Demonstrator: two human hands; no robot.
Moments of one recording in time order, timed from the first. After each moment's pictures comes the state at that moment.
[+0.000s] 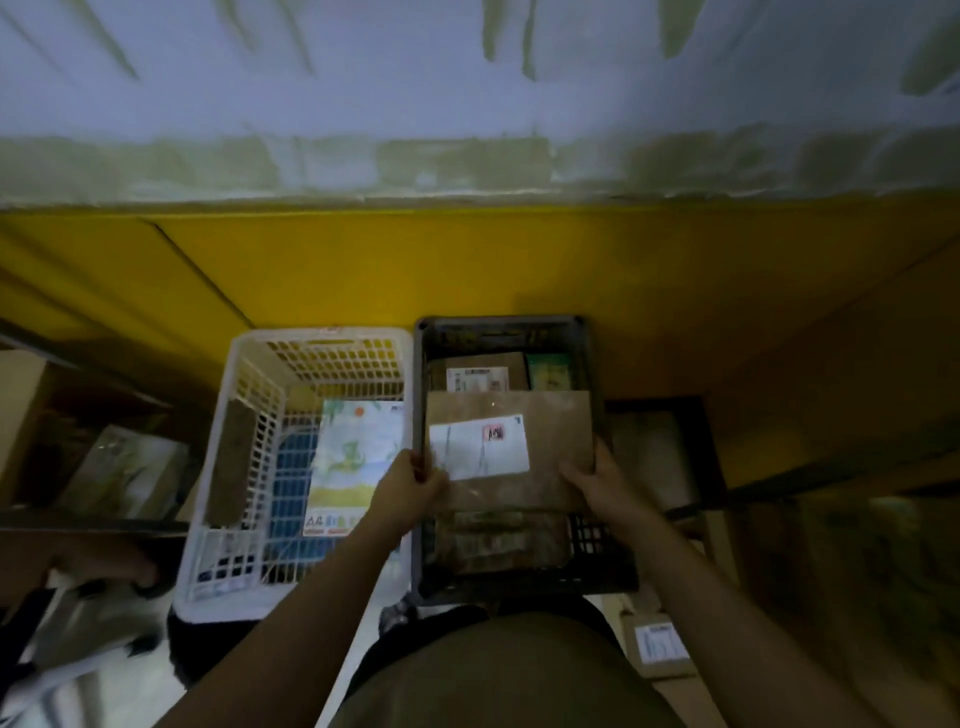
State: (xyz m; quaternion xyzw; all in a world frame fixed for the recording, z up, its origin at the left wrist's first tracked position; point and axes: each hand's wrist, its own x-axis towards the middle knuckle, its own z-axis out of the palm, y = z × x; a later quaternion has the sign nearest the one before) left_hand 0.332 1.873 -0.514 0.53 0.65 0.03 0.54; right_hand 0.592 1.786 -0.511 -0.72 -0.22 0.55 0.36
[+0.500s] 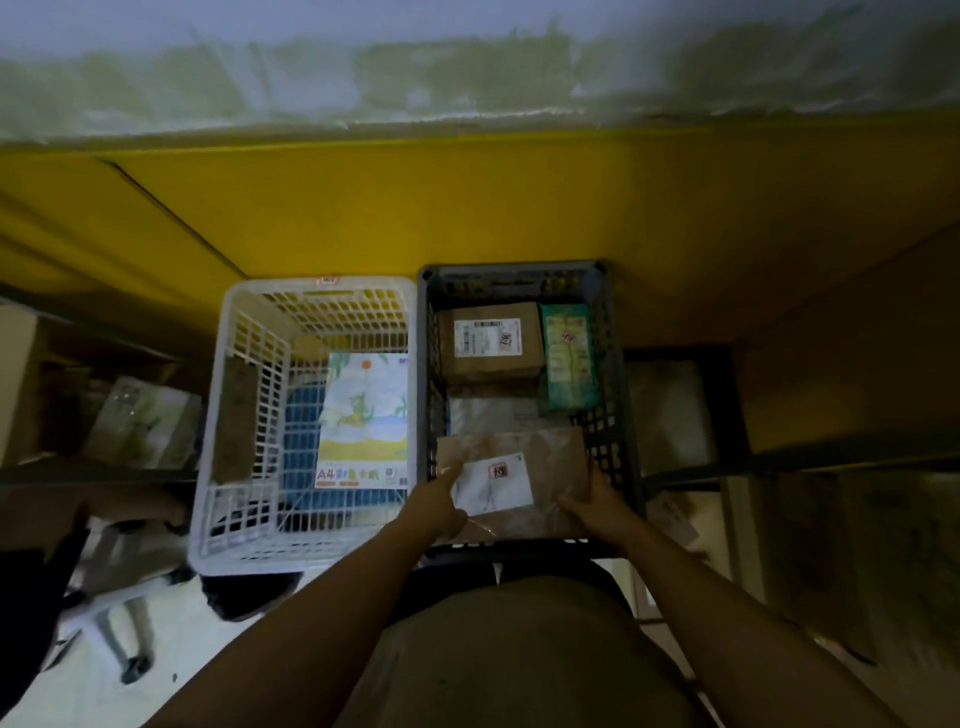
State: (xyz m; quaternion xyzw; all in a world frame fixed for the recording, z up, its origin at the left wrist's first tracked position) left_hand 0.344 1.831 -0.569 0.65 0.56 -0.24 0.45; right_hand 0.584 1.736 -0.598 -0.73 -0.24 0.61 0.20
